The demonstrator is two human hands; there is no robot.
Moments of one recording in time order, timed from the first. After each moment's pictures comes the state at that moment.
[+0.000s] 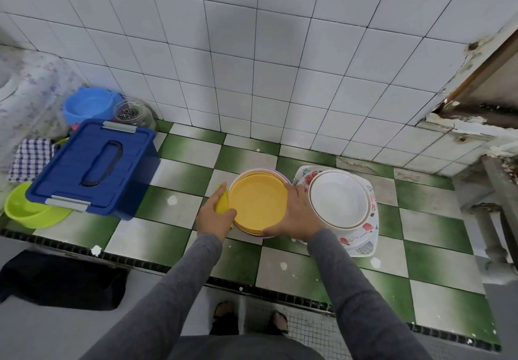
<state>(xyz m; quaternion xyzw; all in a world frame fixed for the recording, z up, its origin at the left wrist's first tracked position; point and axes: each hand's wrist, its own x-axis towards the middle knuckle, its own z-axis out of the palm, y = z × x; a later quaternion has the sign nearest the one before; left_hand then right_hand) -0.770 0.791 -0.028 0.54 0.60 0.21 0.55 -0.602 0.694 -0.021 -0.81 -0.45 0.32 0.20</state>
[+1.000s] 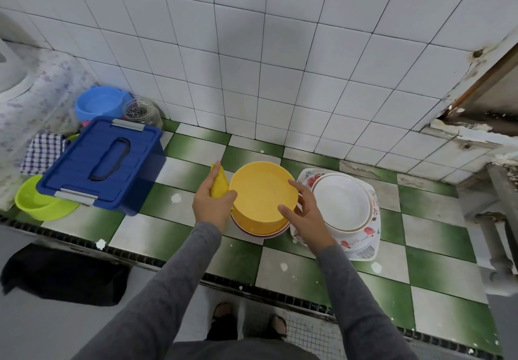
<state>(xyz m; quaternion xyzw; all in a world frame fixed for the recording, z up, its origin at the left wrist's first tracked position) -0.766 0.792 0.015 0.49 0.56 0.35 0.57 -0.608 0.676 -0.022 -0.69 -0.28 0.42 0.51</state>
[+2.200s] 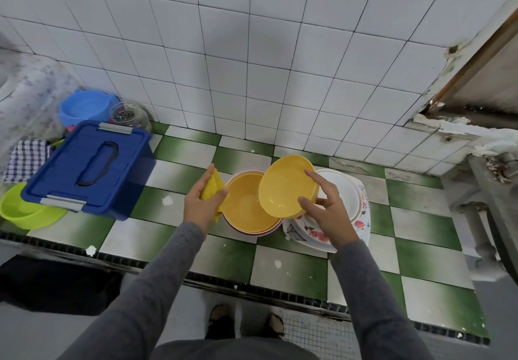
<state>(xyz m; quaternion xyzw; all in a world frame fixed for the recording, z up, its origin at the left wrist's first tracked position) -0.776 0.802 0.001 0.50 0.51 0.31 0.63 -0.572 0.642 0.007 -0.74 -0.31 0.30 0.52</state>
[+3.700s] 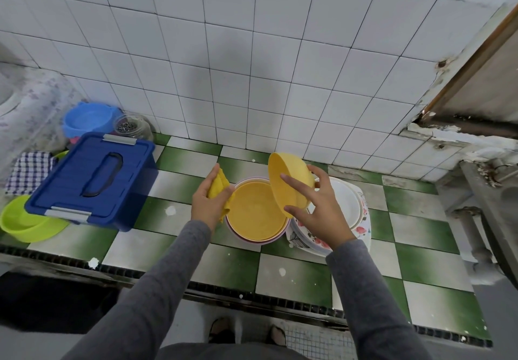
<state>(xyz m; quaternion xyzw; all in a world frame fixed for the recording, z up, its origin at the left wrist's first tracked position) -0.772 0.815 0.012 0.51 0.48 0.31 0.64 -0.598 0.660 0.045 -0.80 -0.49 0.15 0.33</state>
